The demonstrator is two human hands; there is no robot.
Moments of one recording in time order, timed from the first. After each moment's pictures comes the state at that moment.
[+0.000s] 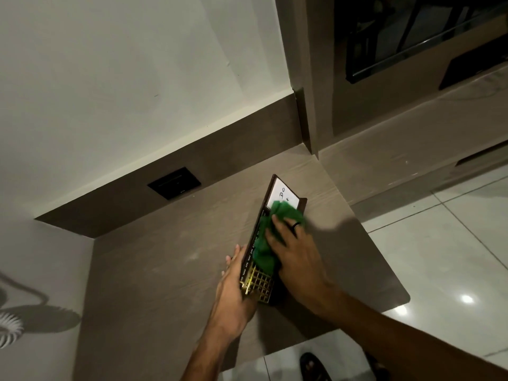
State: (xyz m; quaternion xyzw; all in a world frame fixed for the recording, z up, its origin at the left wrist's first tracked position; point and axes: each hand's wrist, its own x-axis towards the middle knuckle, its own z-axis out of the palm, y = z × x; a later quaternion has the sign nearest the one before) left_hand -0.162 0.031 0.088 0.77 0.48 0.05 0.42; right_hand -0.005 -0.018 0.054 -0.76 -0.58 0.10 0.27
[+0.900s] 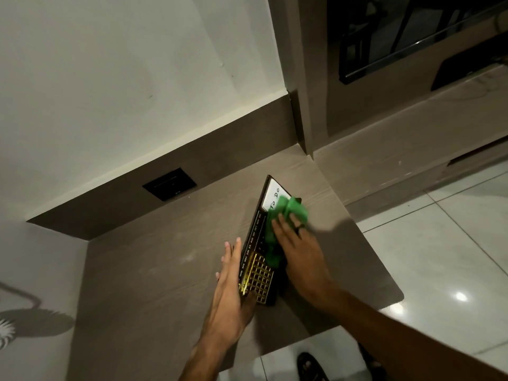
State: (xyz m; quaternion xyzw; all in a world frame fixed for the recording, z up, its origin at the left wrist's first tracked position) left_hand -0.167 0.029 0.082 0.80 0.47 0.03 0.37; right_hand 0.007 -0.016 0.019 -0.79 -0.57 0.12 0.21
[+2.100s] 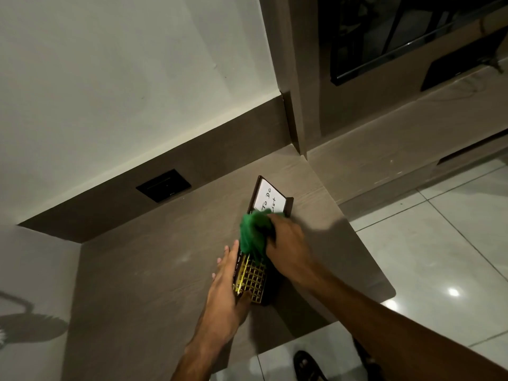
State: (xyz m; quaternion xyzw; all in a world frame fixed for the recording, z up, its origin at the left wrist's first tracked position) left_hand -0.166 0.029 0.087 0.80 0.47 0.01 0.37; right_hand 0.011 0.005 0.051 -0.76 -0.42 0.25 0.42
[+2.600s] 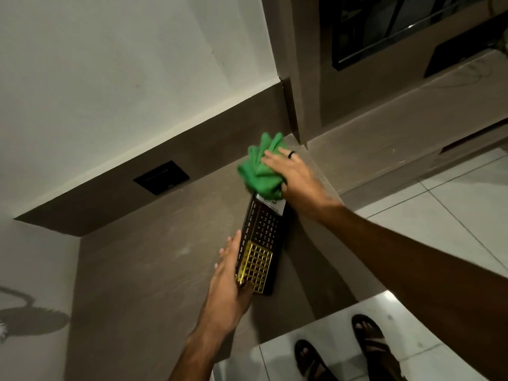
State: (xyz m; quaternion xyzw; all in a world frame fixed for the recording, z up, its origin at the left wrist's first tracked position) left_hand -0.164 0.029 0.087 0.81 0.46 0.01 0.38; right_hand 0.100 0.055 0.069 -0.72 -0.56 0.15 0.38
